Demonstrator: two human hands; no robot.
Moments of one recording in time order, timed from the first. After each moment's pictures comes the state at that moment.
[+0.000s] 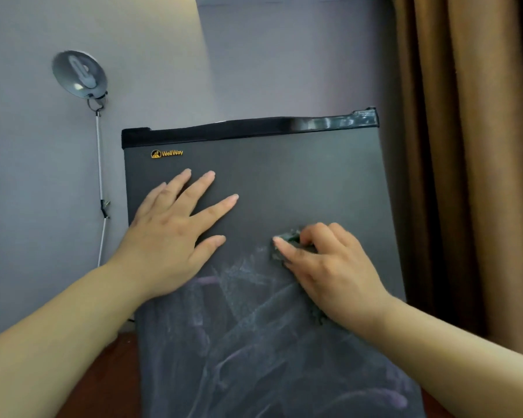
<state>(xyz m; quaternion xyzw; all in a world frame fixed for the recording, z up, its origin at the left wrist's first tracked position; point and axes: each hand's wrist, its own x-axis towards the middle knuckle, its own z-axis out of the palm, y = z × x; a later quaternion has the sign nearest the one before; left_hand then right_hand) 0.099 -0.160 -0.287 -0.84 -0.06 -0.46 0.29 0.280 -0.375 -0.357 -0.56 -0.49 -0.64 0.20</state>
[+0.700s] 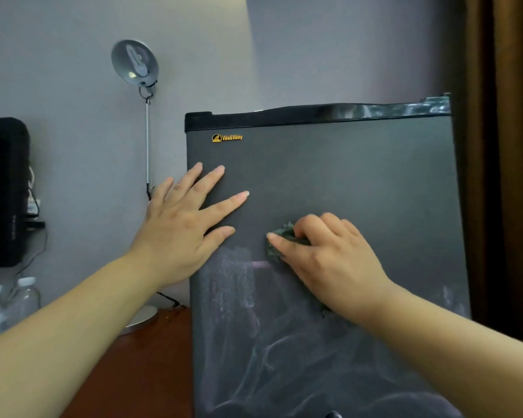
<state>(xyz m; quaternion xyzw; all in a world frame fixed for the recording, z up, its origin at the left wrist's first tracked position) 0.064 -0.107 -0.301 -0.83 -0.09 -0.48 0.27 0.242 -0.316 -0.348 -0.53 -0.51 -0.66 0.14</state>
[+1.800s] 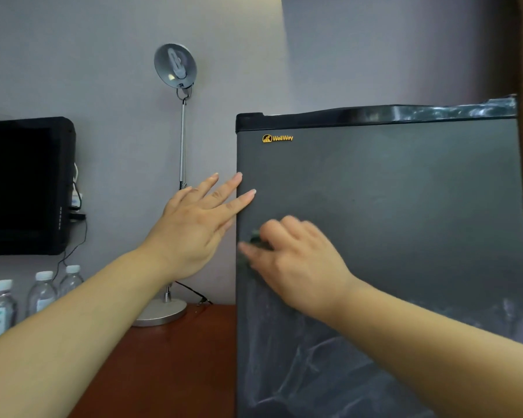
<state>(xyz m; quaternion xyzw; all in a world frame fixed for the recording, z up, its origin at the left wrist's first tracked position) 0.028 -0.063 -0.300 -0.85 -0.07 -0.45 0.25 0.180 -0.233 -0.339 -0.49 -0.57 -0.66 0.10</state>
